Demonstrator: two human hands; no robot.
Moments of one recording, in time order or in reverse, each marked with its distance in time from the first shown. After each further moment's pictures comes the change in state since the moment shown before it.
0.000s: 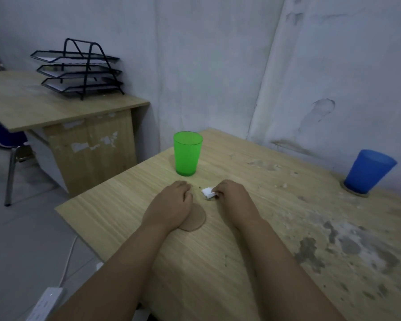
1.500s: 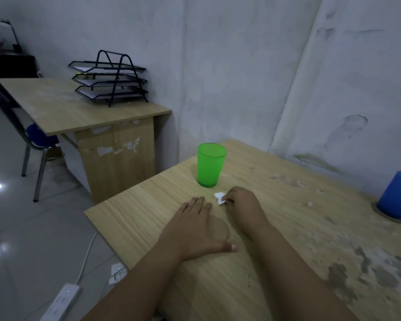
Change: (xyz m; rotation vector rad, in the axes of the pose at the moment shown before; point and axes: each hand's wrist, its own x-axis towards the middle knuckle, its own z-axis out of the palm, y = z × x) left_hand -0.027 -0.004 -0.007 0.288 -0.247 0.090; right_hand 0.022 -0.020 0.007 0.052 0.040 0.012
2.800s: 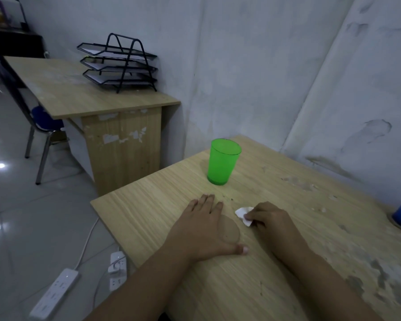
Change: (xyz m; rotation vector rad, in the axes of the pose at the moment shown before) left_hand 0.002 -0.001 0.004 0.033 0.008 0.013; right_hand -0.042 0.017 -0.024 -0.084 0.010 -0.274
